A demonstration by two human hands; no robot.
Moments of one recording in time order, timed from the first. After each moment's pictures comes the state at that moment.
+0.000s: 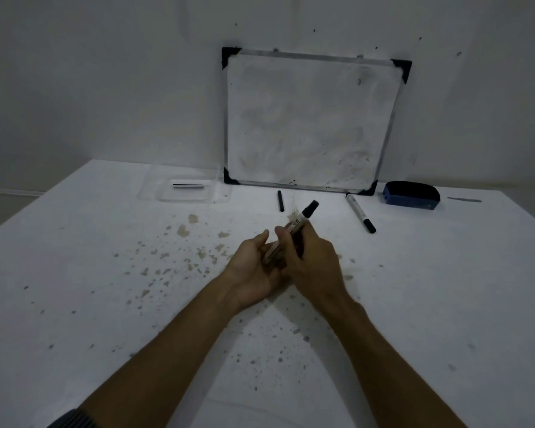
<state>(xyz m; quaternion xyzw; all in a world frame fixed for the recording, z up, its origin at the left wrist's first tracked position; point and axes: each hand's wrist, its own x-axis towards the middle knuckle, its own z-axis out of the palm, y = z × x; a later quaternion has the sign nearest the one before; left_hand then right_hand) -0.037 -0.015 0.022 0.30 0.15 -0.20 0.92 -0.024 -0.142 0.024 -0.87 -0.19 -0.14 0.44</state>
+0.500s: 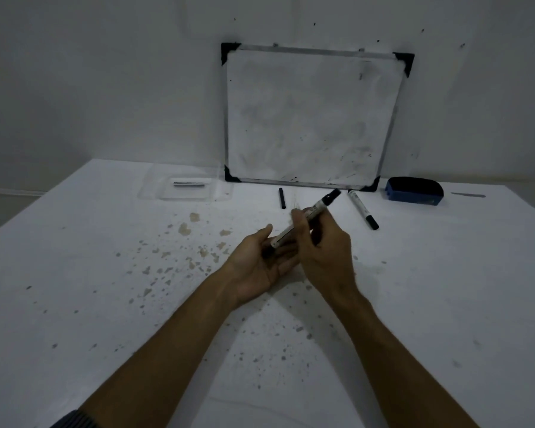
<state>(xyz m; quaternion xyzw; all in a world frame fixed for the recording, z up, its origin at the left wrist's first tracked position) -0.036 -0.012 0.026 0.36 0.12 -0.19 0.91 -0.018 -0.146 0.031 -0.80 -0.15 -0.19 0.55</state>
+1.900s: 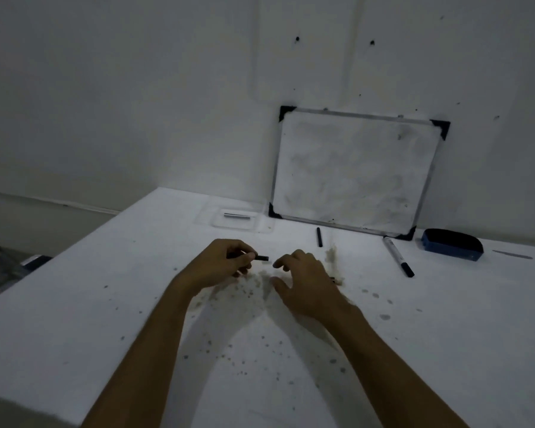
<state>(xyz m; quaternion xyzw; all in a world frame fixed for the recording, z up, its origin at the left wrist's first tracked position) -0.070 0.129 0.049 0.86 0.05 0.07 0.50 -0.004 -0.083 0.021 -0.91 -0.35 -0.08 0.20</state>
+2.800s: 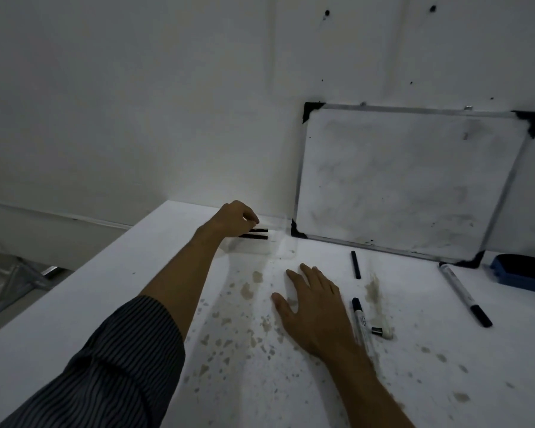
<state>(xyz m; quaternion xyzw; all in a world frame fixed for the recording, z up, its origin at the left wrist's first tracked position) 0.126 0.237 0.068 0.96 0.11 0.07 0.25 0.053 -0.023 -0.025 -0.93 -0.28 -0.05 0.24</state>
